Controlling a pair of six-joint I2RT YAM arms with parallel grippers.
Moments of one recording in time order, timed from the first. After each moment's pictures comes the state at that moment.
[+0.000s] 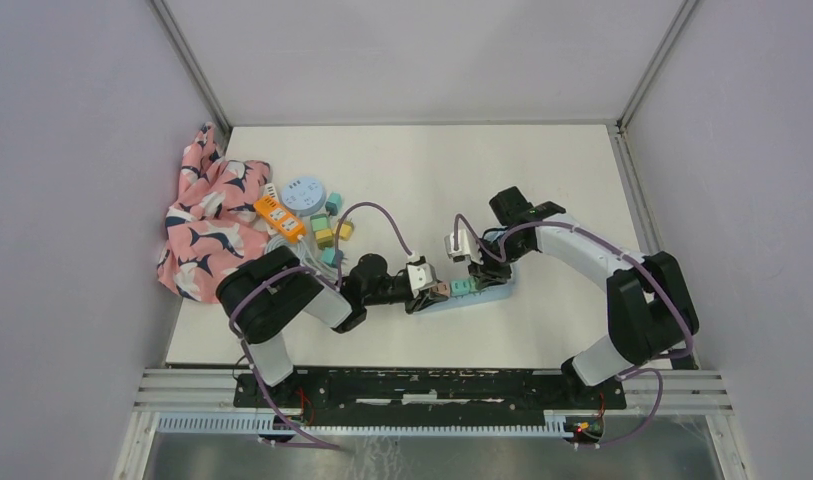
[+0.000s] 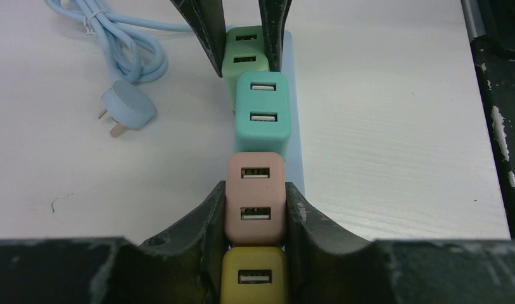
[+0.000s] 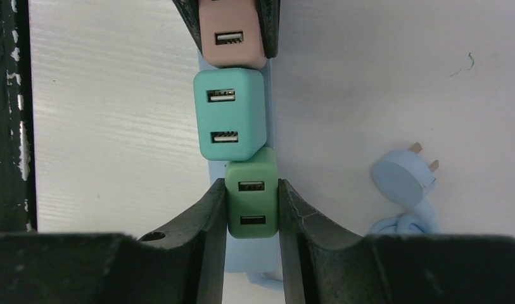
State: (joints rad) left arm -0.83 1.77 0.43 1.09 0.54 0.23; right arm 0.45 1.55 1.02 -0.81 -0.62 -1.12
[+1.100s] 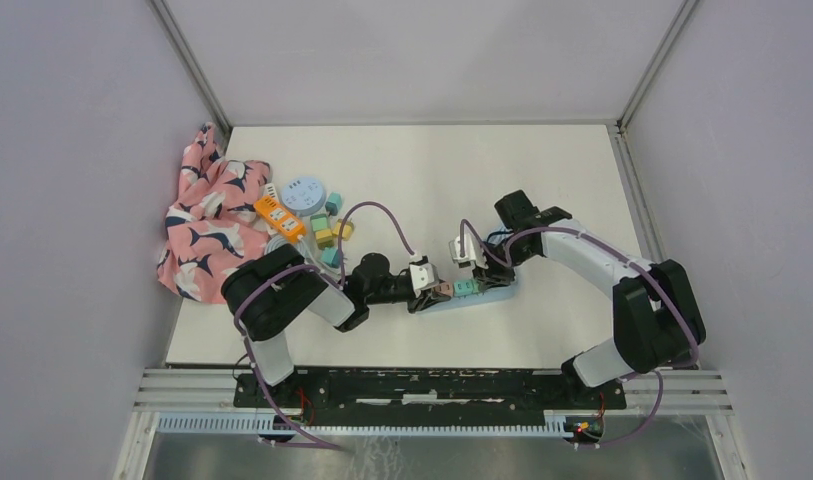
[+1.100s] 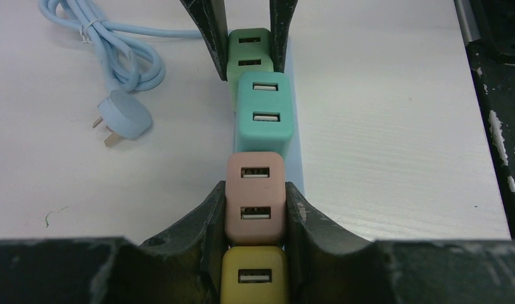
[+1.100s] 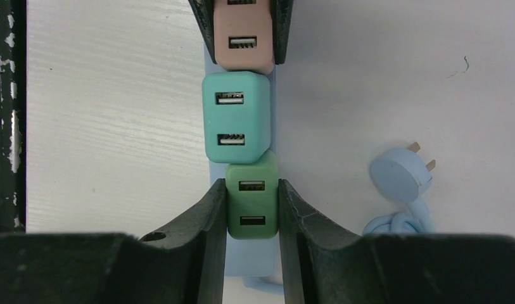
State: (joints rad) left arm -0.83 1.80 0.45 1.12 0.55 0.23; right arm 0.44 1.49 0.95 -0.78 -0.65 -1.23
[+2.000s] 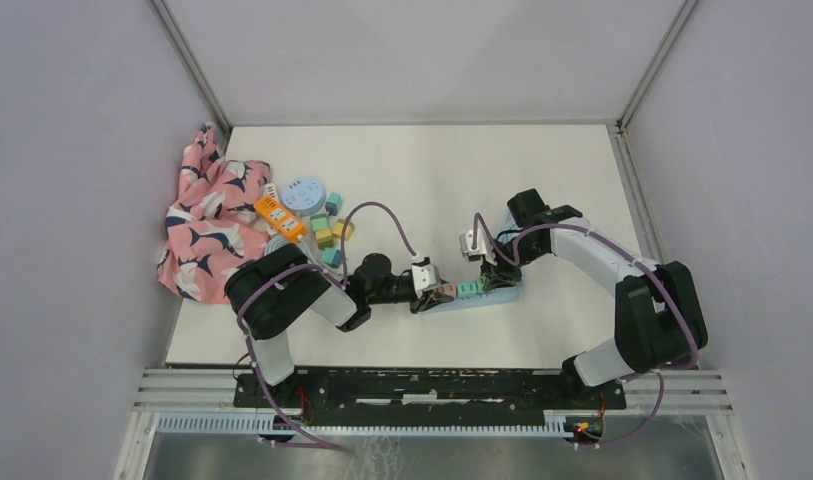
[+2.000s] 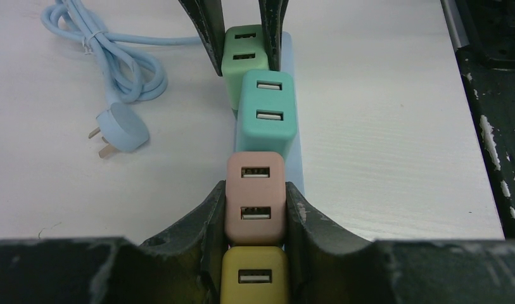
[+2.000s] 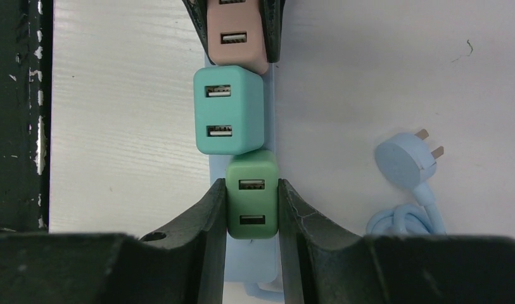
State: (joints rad) left arm -0.83 1.81 0.46 1.14 0.57 0.23; right arm 0.35 1.50 0.95 -0.82 -0.72 -1.21
